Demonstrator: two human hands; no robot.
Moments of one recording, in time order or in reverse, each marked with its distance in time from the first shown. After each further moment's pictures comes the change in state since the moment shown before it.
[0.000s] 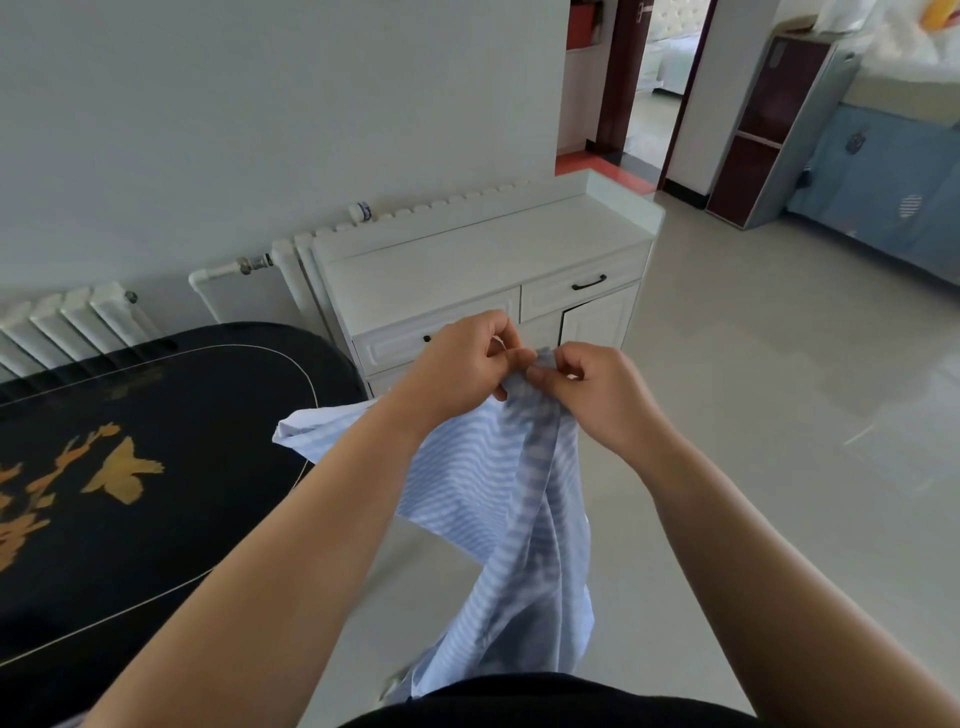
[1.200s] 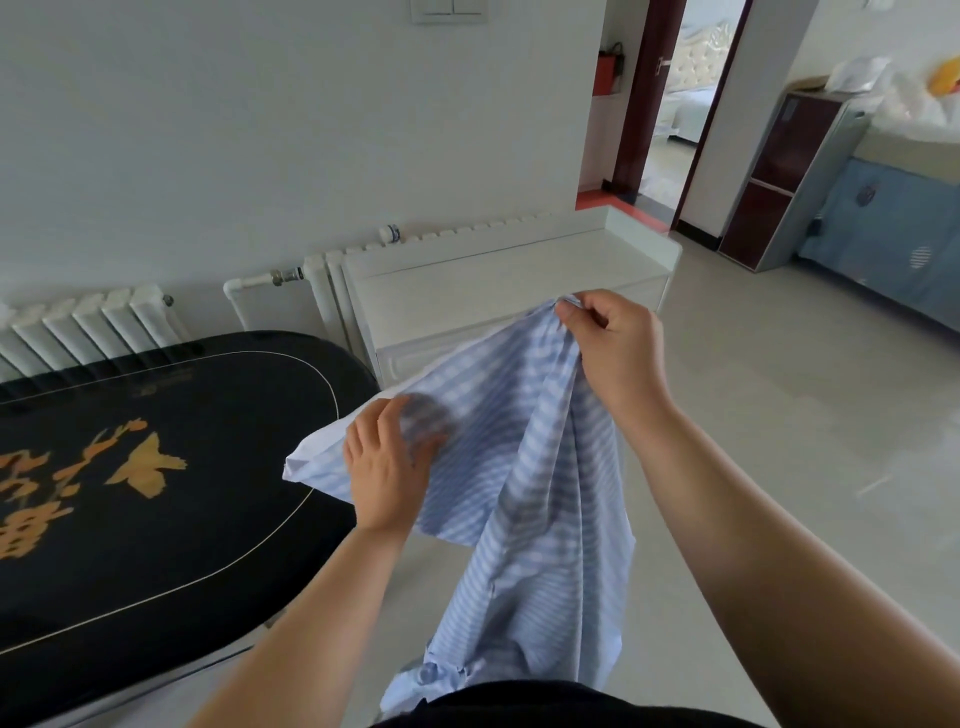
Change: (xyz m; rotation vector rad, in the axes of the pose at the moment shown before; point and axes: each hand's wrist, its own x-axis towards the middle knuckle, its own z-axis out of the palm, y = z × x) left_hand -0.083 -0.142 0.037 0.340 0.748 -0.109; right_hand 0.020 -0.044 0.010 0.092 0.349 -0.153
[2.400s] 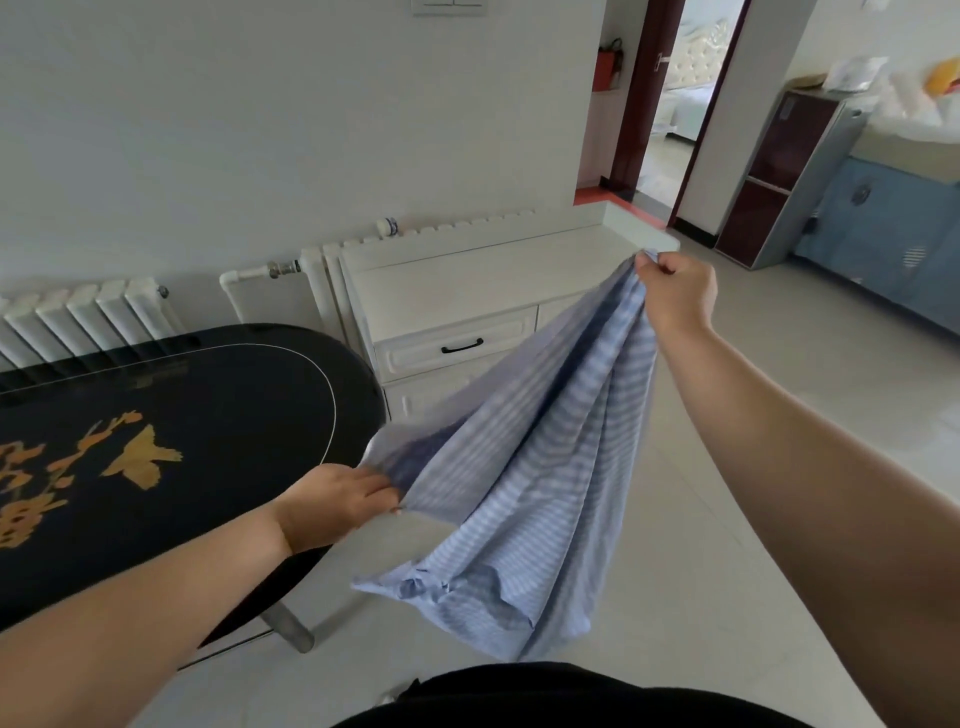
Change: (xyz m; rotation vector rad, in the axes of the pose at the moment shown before) left_hand 0.016 -0.082 -0.054 0.216 -0.580 1.116; right_hand 0.078 0.059 -0.033 -0.117 0.181 0.228
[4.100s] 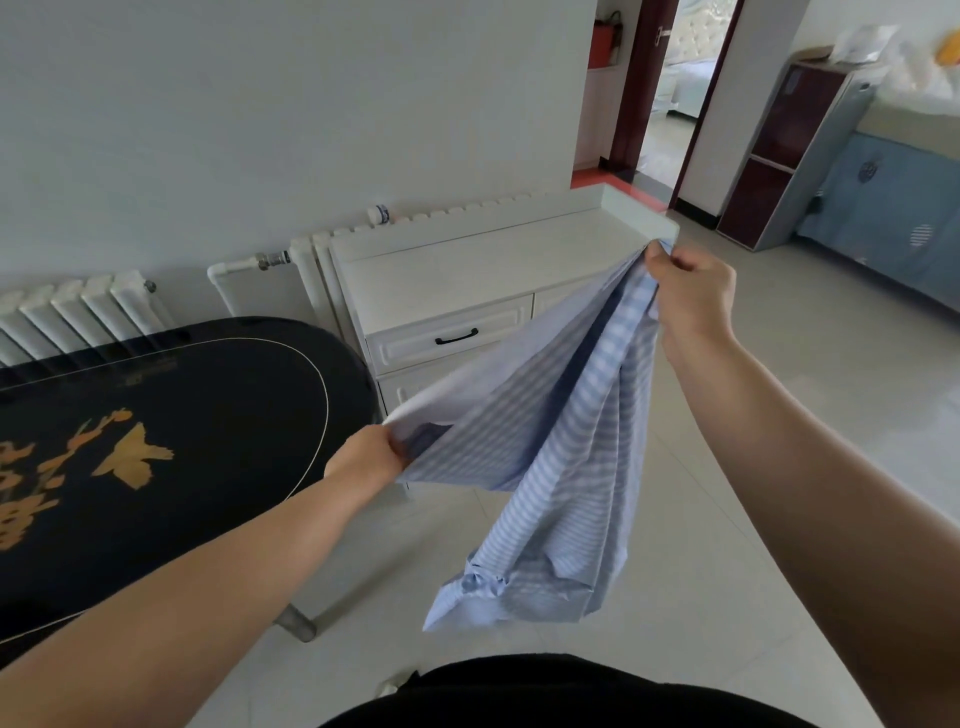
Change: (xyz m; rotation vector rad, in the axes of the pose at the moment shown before) left_hand 0.090 0.001 0.012 -0.444 -0.341 -1.310; right_hand -0.009 0.003 -0.012 0.320 0.021 0.141
